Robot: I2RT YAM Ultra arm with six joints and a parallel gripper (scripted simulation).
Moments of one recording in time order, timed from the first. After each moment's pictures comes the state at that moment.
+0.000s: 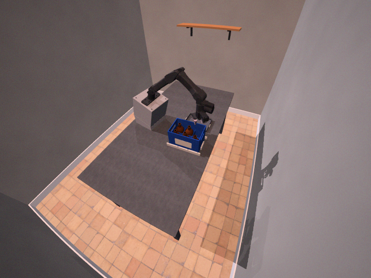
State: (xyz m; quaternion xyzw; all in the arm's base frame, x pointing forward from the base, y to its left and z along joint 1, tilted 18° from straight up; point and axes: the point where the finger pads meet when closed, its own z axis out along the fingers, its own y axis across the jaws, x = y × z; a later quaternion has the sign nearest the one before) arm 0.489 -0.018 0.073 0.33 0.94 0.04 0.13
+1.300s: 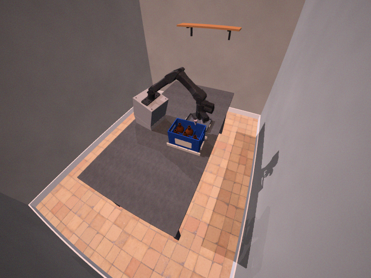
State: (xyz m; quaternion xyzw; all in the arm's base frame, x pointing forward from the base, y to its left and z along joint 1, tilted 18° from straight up) arm 0.491 -0.019 0.073 0.33 0.93 0.04 0.14
